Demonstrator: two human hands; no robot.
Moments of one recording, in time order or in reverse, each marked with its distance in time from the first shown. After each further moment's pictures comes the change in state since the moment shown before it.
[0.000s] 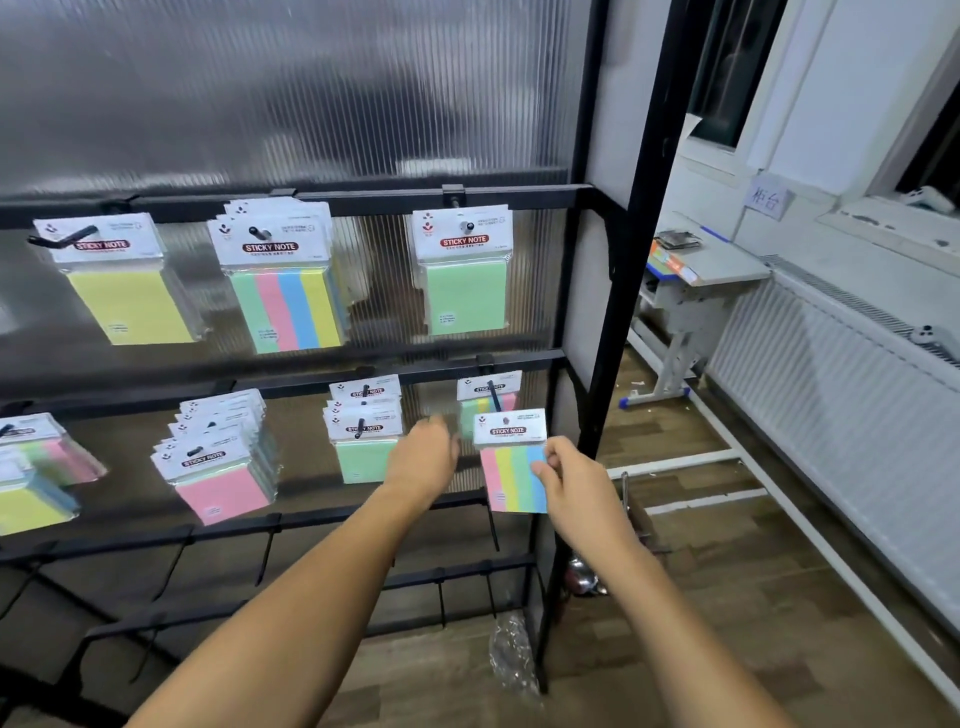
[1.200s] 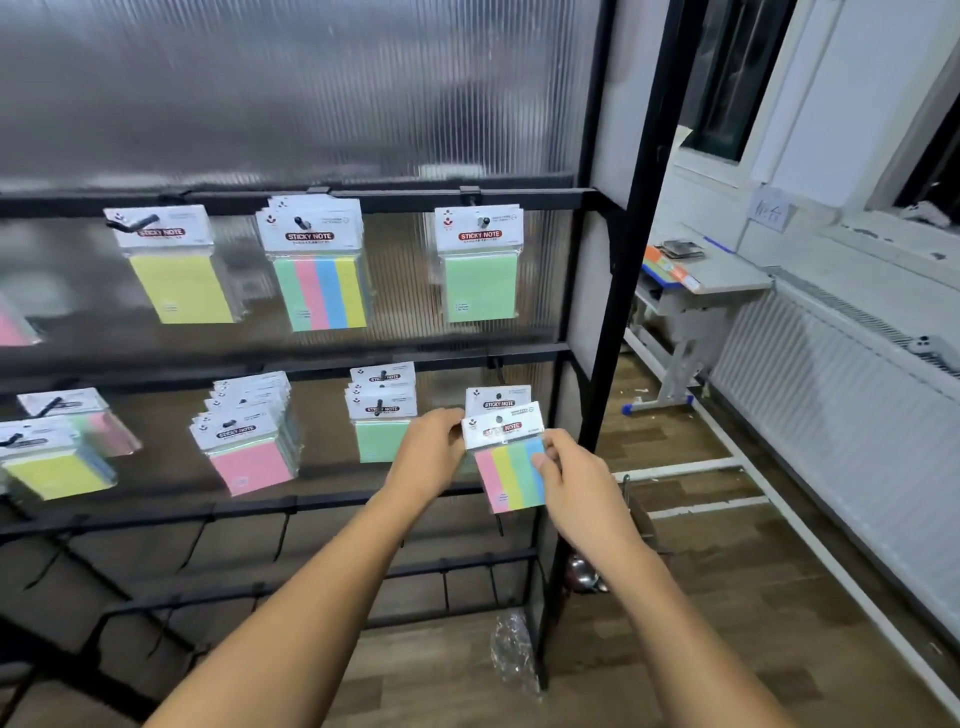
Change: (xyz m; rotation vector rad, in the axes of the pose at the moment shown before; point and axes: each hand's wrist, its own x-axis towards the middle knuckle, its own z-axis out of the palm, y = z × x) left_hand -0.051 0.005 -0.029 -0.319 0.111 0.214; right_hand -0.040 -0.023 -0.012 -0.047 0.025 -0.079
